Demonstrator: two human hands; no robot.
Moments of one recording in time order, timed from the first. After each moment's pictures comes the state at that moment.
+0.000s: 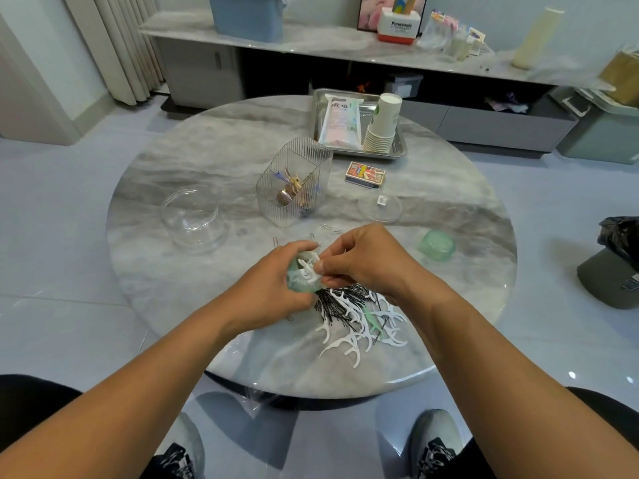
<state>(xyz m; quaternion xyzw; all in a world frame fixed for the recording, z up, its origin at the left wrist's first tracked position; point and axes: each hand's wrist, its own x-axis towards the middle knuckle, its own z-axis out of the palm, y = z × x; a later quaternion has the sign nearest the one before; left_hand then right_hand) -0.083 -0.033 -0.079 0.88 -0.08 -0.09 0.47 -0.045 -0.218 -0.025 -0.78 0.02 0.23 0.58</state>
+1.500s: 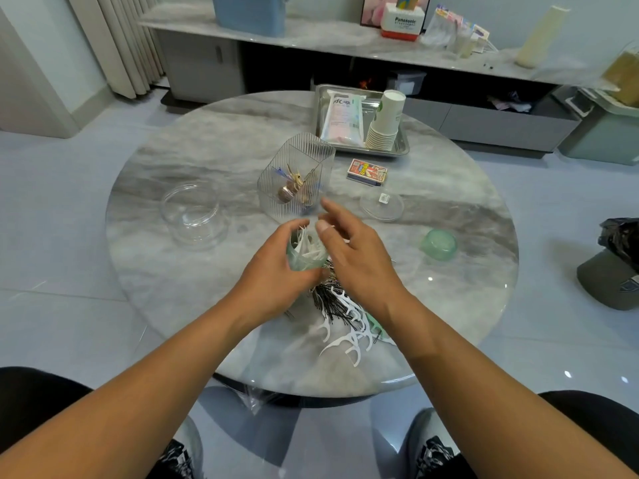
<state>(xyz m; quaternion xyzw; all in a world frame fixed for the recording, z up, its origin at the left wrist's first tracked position) -0.078 -0.049 -0.082 0.82 -0.01 0.02 0.57 -0.055 -0.200 -0.045 -0.84 -0.11 0.03 0.54</state>
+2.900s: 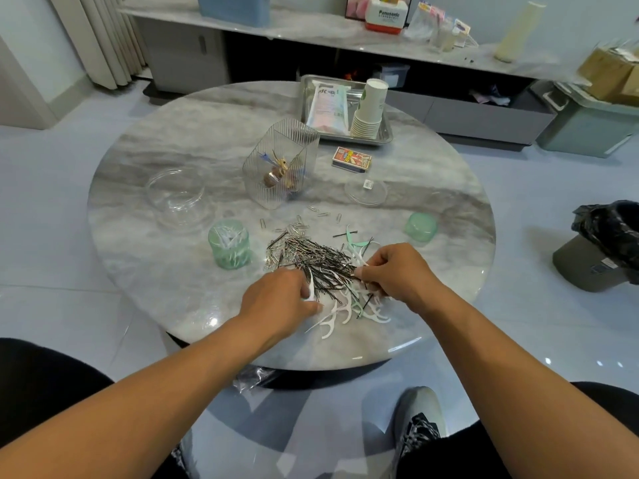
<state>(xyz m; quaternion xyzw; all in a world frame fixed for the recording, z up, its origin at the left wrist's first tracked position) -0.113 -0.083 -0.115 0.97 0.01 -0.08 0.25 -0.062 -0.290 -0.080 -0.89 0.10 0.16 0.42</state>
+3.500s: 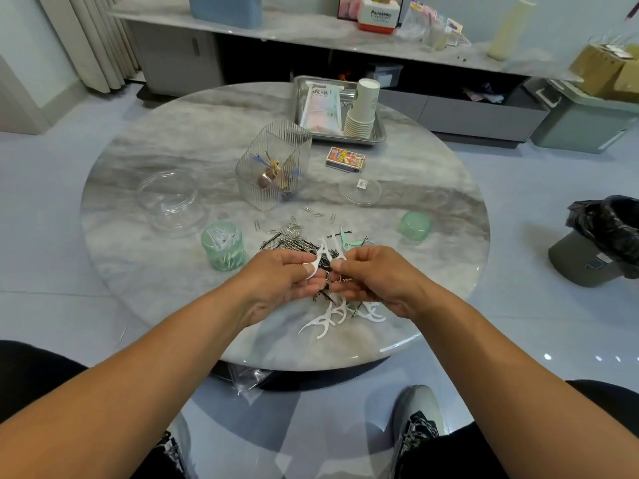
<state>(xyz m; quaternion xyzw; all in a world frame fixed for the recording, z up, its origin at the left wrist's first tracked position) -0.096 -0.083 -0.081 0.58 0.18 -0.22 0.77 -0.075 -0.271 -0.066 -0.73 0.09 0.29 0.62</state>
